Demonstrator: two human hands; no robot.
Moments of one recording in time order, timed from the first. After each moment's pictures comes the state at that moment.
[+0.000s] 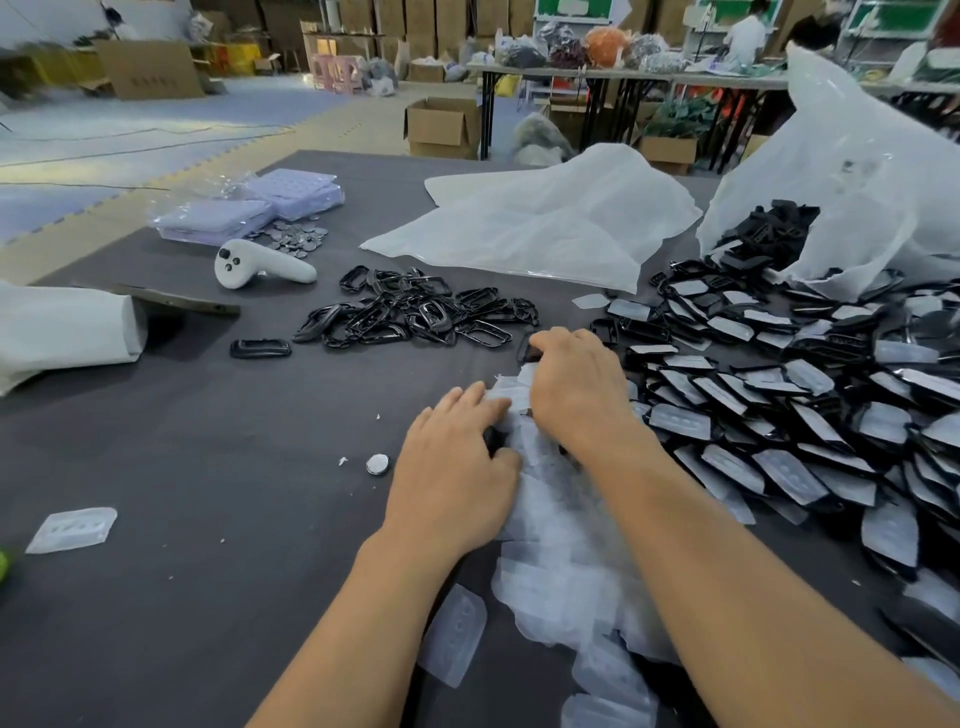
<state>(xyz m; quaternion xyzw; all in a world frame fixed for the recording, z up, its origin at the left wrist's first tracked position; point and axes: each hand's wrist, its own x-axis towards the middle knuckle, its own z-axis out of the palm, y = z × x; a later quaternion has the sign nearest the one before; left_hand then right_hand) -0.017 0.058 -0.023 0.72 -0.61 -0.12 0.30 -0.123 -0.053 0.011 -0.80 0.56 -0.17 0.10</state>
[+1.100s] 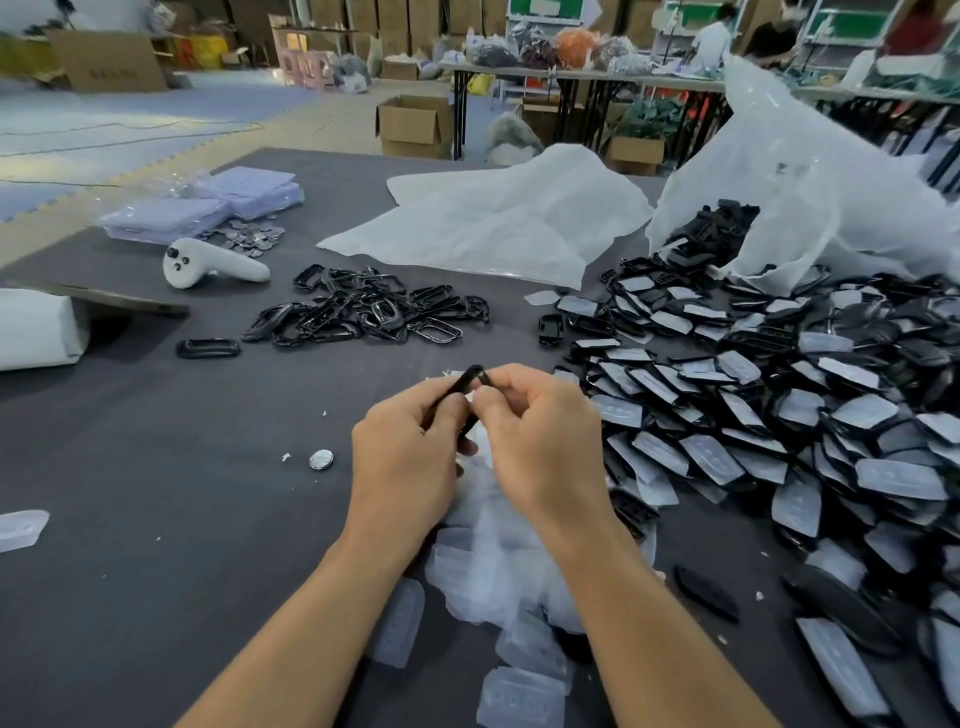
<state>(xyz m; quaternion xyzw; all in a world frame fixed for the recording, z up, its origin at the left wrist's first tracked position) -0.043 0.061 -0.011 0.63 -0.47 -0.23 0.58 -0.158 0.020 0.008 -0.69 0.48 -0.44 0.31</state>
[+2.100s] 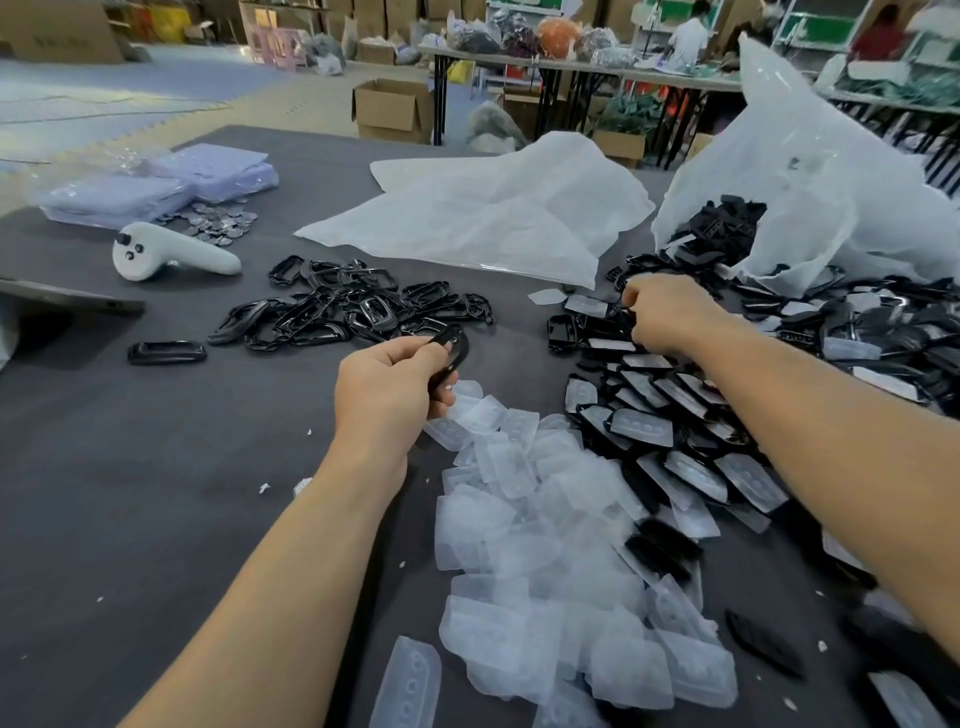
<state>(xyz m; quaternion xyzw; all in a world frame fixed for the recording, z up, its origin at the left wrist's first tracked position) 0.005 -0.019 -0.015 0.58 -0.27 -0.40 0.66 -0.234 -0.204 0.027 -0.79 0.61 -0.02 -0.02</state>
